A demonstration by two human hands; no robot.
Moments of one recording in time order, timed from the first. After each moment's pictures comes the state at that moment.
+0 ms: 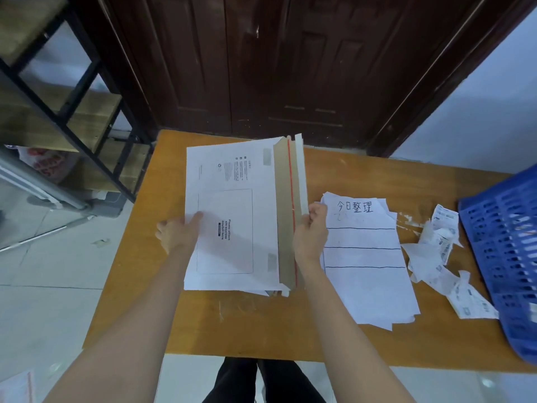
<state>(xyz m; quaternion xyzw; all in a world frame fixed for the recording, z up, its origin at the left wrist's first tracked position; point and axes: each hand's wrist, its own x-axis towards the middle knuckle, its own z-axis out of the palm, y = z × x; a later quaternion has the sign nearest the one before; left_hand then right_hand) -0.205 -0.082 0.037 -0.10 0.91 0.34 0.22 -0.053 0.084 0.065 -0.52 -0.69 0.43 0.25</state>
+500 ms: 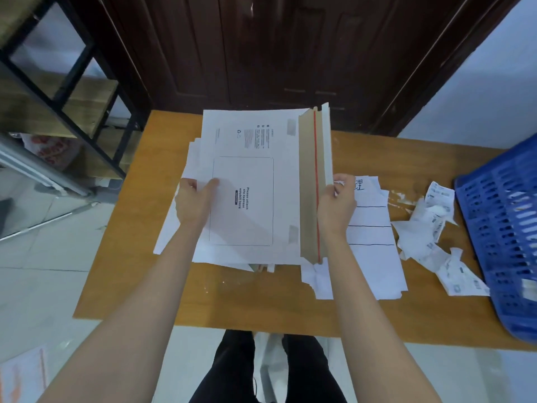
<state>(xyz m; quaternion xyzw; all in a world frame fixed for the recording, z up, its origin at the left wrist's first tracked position) -0.160 -0.033 0.068 -0.06 0.85 0.49 0.17 -0.003 0.143 0.079 -0.52 -0.67 0.43 0.29</state>
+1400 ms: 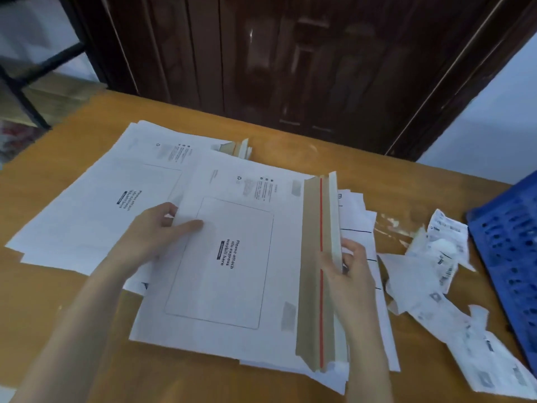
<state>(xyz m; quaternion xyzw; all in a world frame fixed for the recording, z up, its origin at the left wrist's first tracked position) -0.067 0.016 -0.001 0.07 0.85 0.46 0.25 0.131 0.217 -0.006 -0.43 -0.70 0.55 0.15</state>
